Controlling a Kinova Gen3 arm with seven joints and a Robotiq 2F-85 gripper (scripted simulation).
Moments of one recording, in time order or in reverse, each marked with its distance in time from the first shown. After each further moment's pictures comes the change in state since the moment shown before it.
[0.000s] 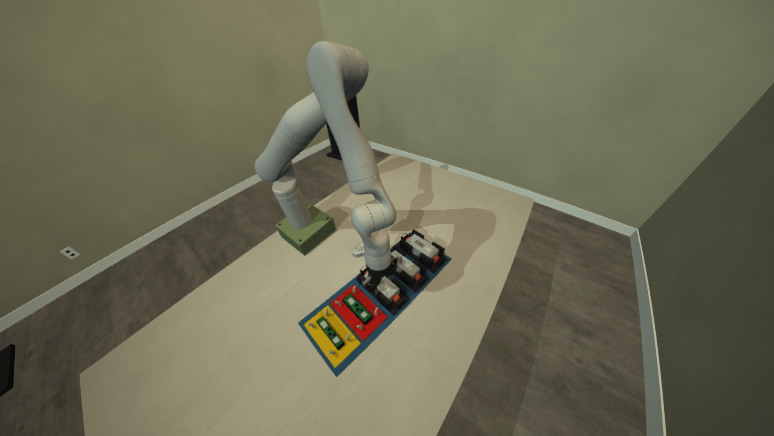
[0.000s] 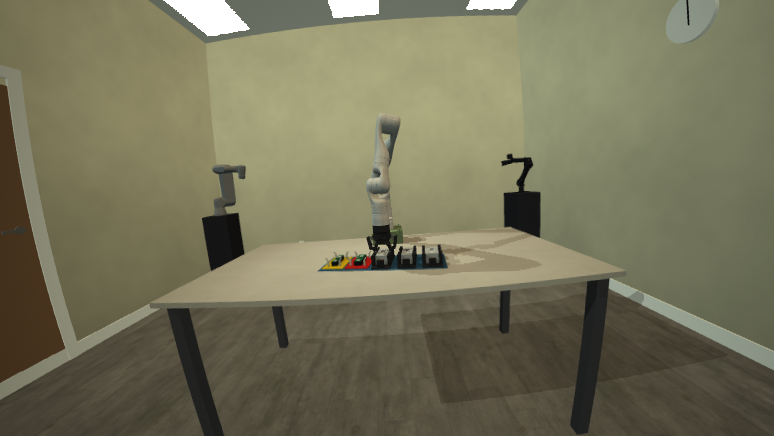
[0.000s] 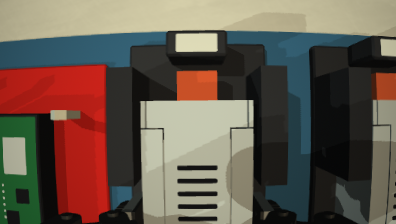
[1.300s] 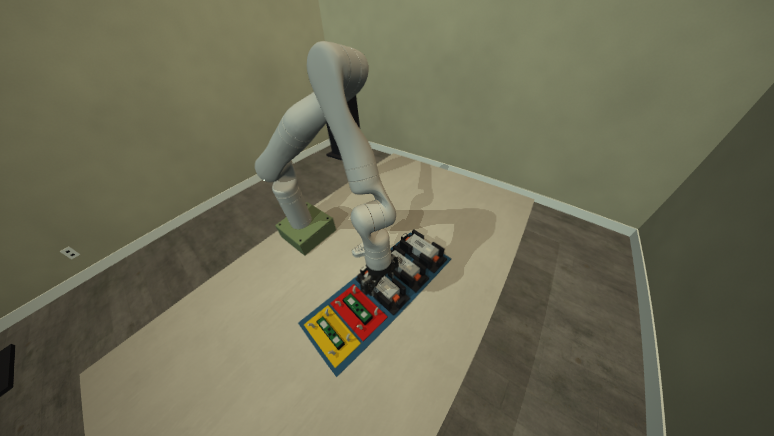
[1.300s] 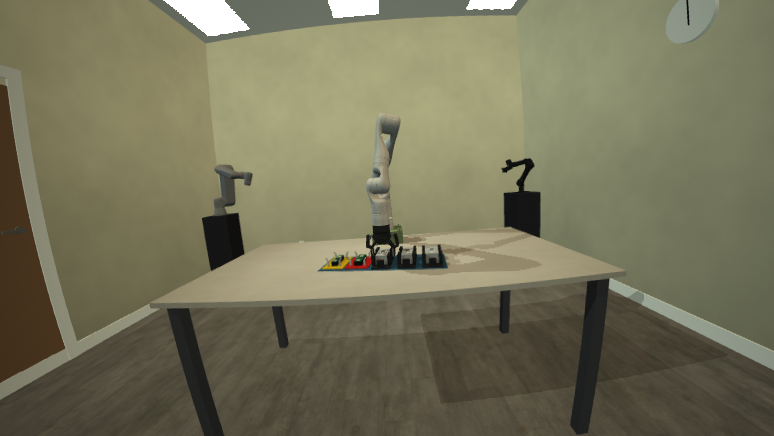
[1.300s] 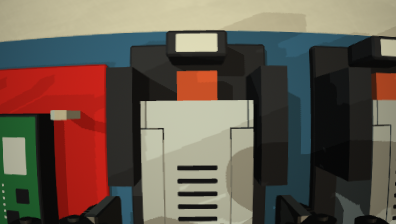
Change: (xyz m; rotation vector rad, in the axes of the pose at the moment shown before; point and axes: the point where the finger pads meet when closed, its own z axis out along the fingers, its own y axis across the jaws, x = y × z) arm 0.000 0.000 0.000 0.000 0.000 0.000
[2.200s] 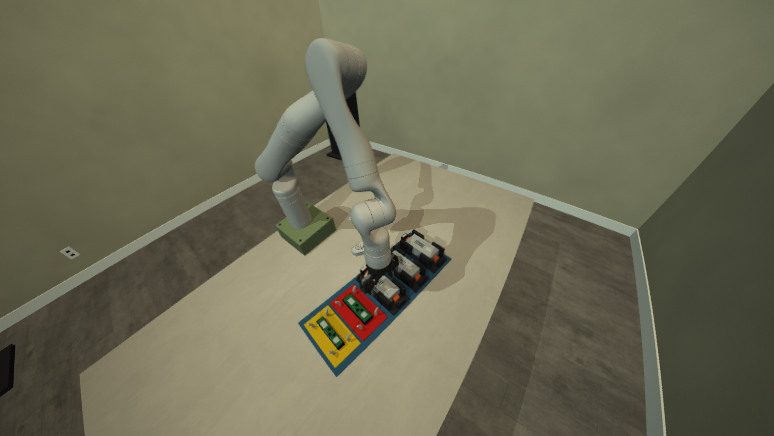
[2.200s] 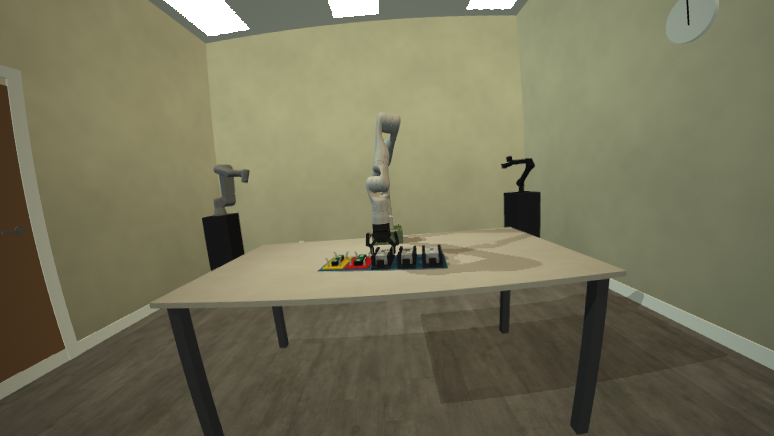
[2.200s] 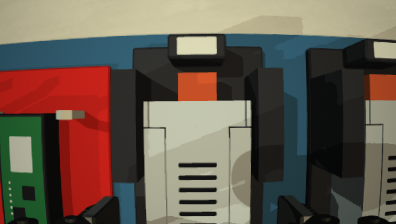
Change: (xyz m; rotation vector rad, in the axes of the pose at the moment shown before) arm 0.000 0.000 -0.007 0.000 0.000 0.000
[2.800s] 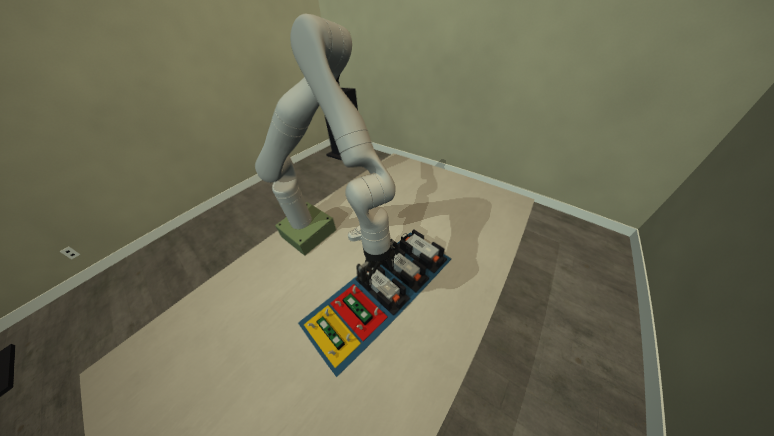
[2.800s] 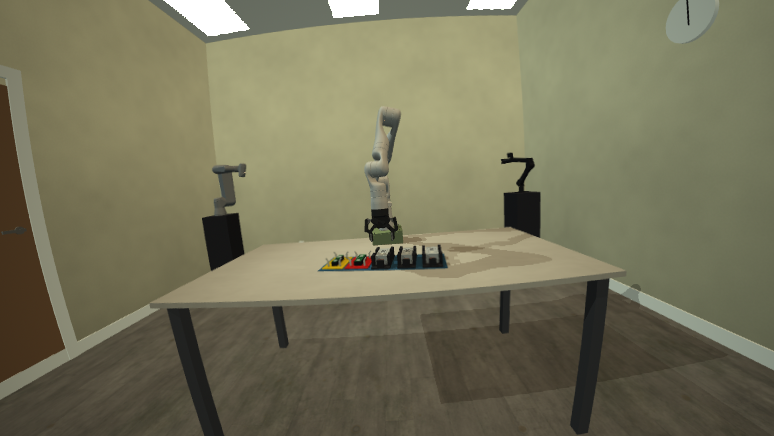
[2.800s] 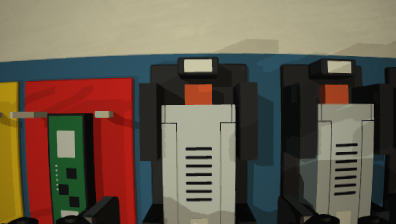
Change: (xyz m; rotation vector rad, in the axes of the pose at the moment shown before) arm 0.000 0.000 -0.065 0.000 0.000 0.000
